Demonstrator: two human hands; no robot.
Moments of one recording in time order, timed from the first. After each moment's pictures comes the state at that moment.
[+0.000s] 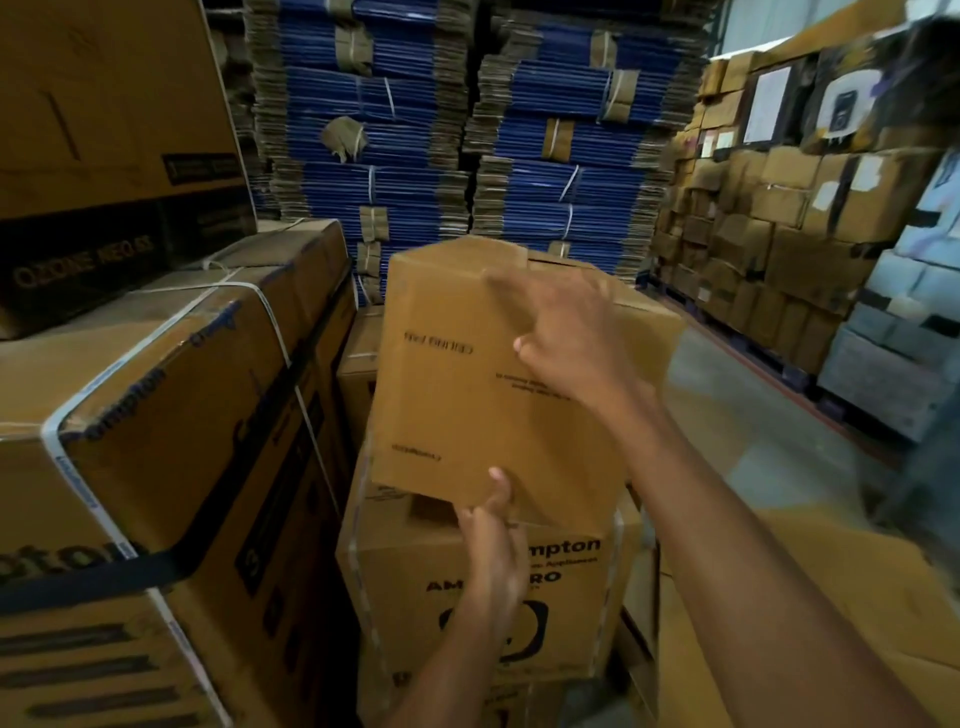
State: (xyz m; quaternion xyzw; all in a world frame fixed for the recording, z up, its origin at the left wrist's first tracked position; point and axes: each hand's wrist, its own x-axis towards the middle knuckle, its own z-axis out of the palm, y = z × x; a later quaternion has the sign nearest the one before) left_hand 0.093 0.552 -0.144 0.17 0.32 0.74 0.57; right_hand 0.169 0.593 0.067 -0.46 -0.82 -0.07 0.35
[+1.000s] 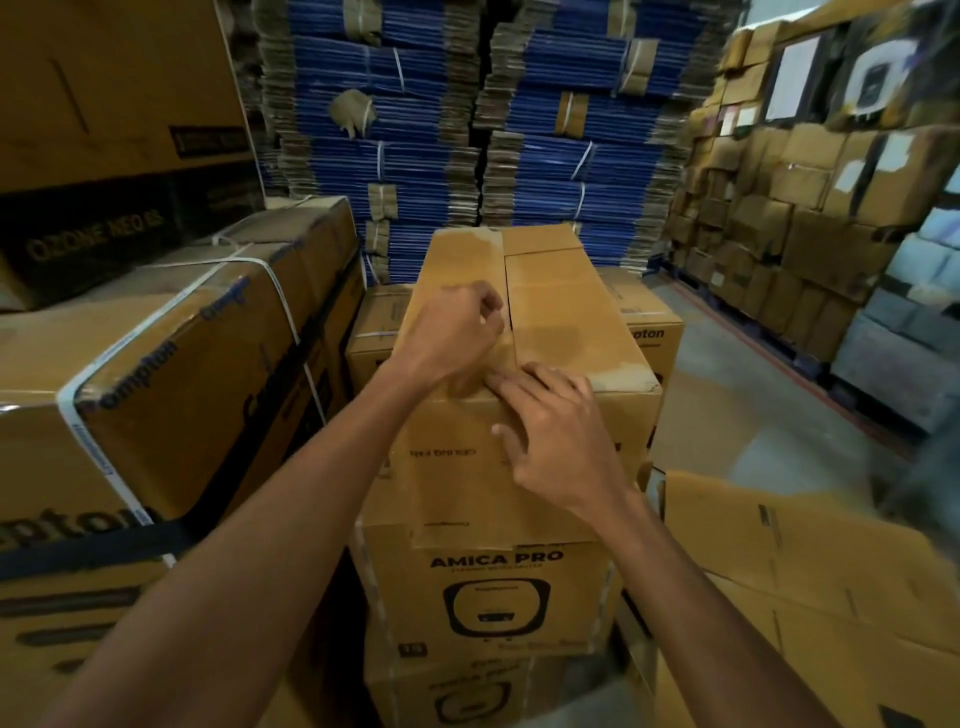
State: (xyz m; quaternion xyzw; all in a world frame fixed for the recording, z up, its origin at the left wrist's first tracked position) left_hand 0.010 0.607 0.035 0.71 0.62 0.32 -0.03; right_hand 0.173 0.562 -0.047 -0.40 -0.86 -0.08 0.31
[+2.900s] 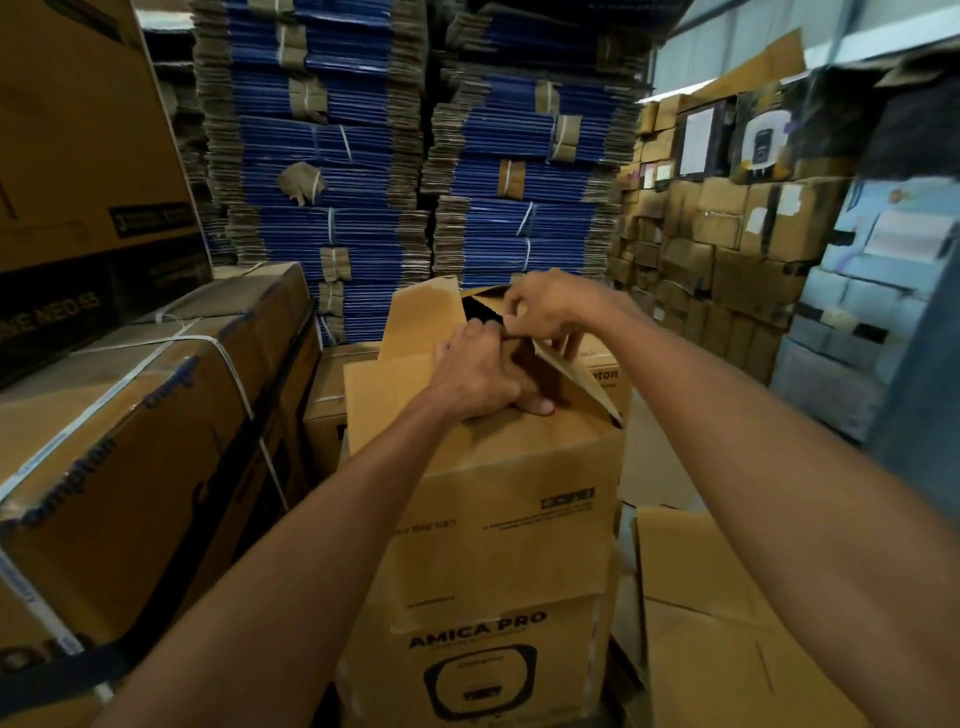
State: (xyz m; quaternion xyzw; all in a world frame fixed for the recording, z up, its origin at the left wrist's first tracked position) left_hand 0.061 0.639 0.060 0.75 0.61 0.26 0.05; right_hand 0.184 0.663 0.141 -0.59 -0.79 0.11 0.09
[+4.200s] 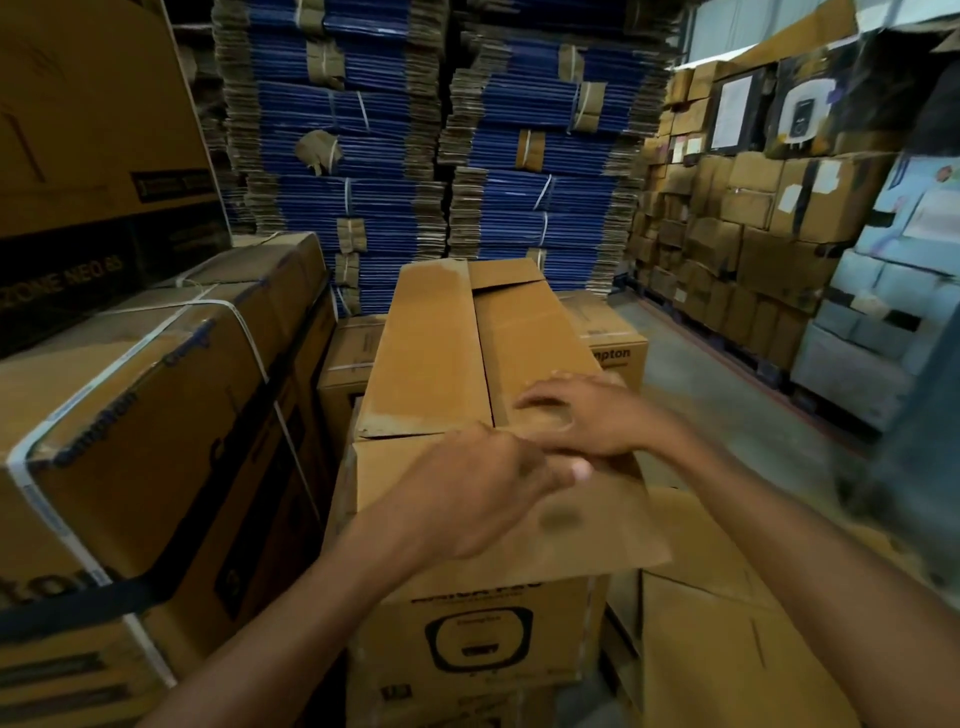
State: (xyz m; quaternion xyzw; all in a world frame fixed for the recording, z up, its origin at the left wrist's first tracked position) left_hand 0.067 0.484 0.031 0.83 0.53 0.16 0.04; right_hand 0.243 0.613 0.024 -0.46 -0.88 0.13 0.03
